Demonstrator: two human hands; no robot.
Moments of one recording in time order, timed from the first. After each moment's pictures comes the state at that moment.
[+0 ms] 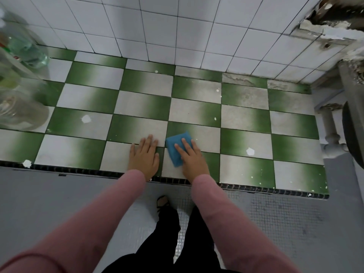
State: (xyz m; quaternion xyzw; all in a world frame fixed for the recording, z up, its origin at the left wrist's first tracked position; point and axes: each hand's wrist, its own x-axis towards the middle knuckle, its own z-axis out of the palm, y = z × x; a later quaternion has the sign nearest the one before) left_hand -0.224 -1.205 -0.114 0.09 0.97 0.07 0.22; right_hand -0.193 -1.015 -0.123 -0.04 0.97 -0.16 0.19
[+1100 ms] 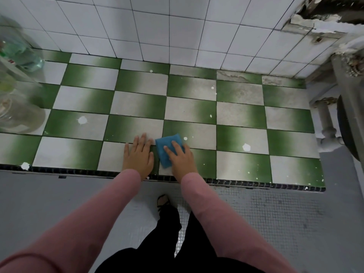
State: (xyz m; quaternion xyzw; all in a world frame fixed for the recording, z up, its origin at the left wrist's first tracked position) left_hand -0.220 -1.209 -0.107 0.08 0.97 0.06 0.21; right_hand -0.189 -1.041 -0.112 -0.05 0.97 -0.12 0.21
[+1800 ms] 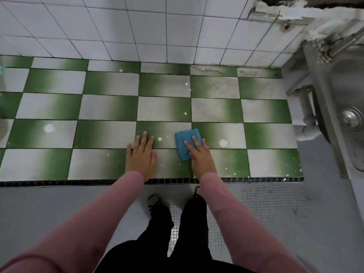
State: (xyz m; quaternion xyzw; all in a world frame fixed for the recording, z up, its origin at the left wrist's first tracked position) left_hand -0.217 -1.117 -0.111 0.09 0.97 0.08 0.22; right_hand -0.164 -0.909 -0.142 0.09 0.95 -0.27 0.11
